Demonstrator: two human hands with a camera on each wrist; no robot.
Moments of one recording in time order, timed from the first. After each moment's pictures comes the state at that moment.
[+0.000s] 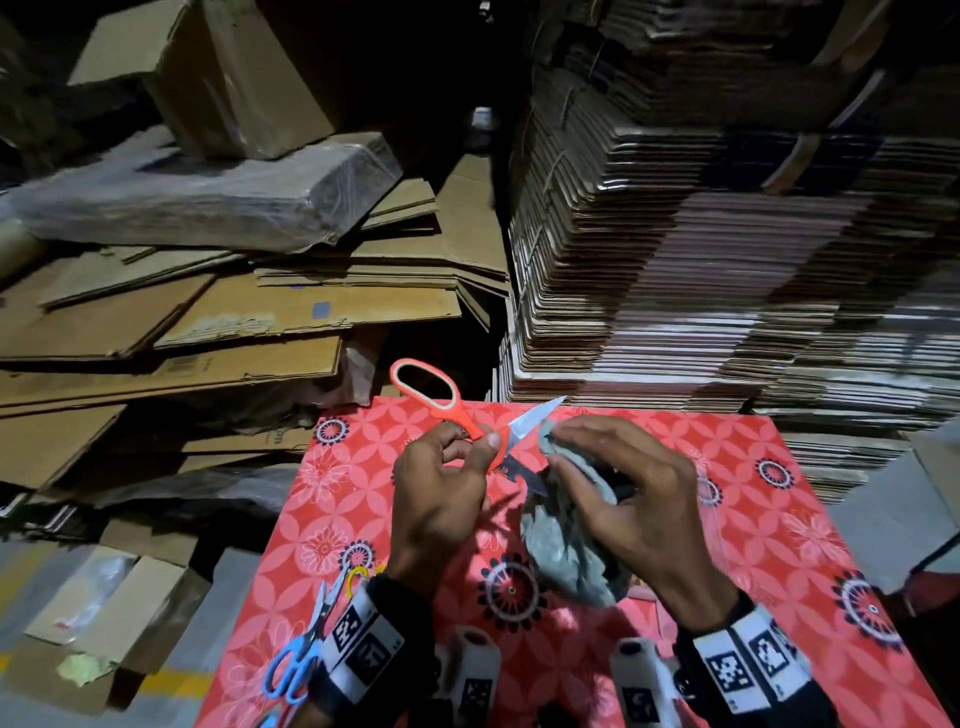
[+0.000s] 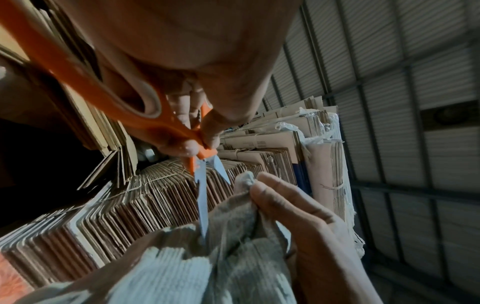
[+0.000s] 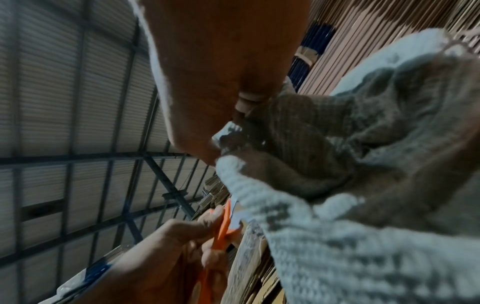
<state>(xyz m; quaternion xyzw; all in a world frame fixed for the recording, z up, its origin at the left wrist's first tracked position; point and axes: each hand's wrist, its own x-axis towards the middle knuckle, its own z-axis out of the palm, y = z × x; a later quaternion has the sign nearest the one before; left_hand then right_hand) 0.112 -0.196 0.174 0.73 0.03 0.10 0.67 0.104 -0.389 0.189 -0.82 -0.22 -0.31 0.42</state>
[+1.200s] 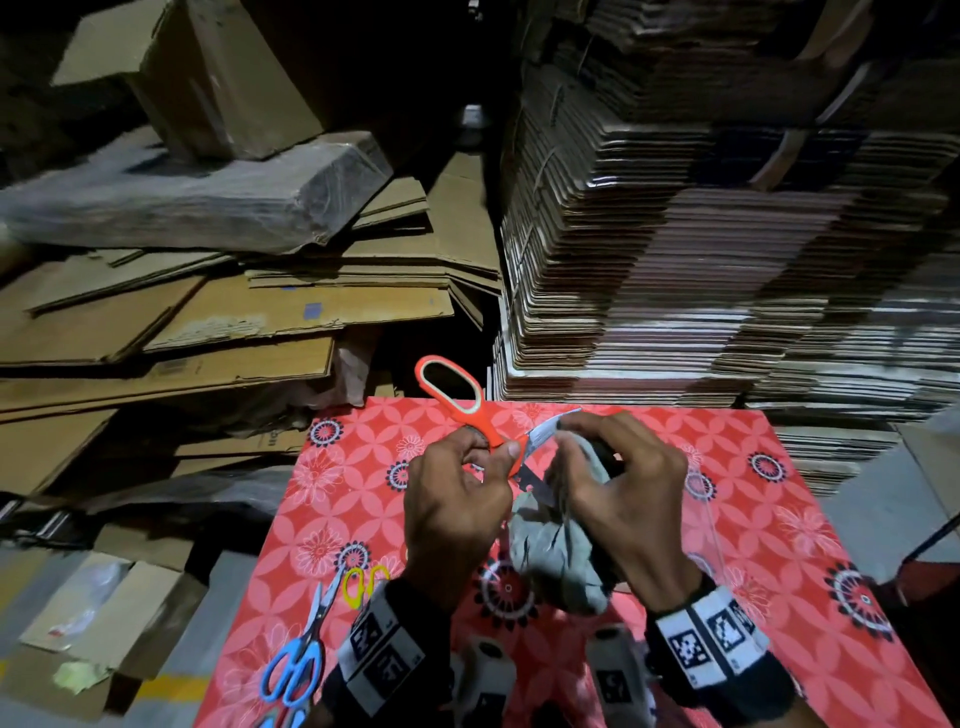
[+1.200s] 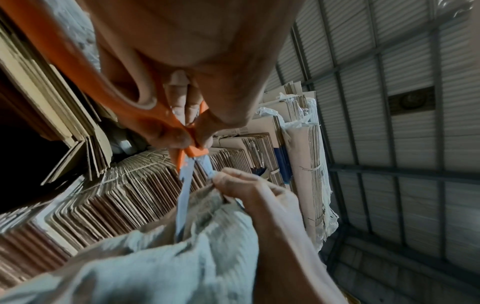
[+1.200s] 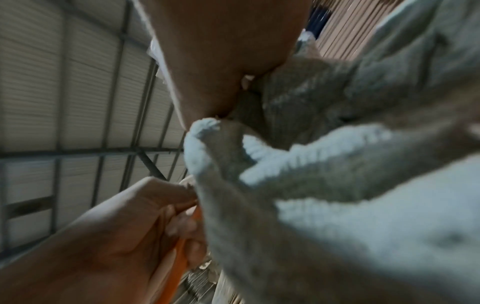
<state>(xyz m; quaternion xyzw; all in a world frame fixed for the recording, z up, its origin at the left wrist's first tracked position) 0.107 -0.213 0.170 0.81 0.00 0.17 0.56 0.113 -0.381 0.181 -0.83 -0.11 -0.36 0.41</state>
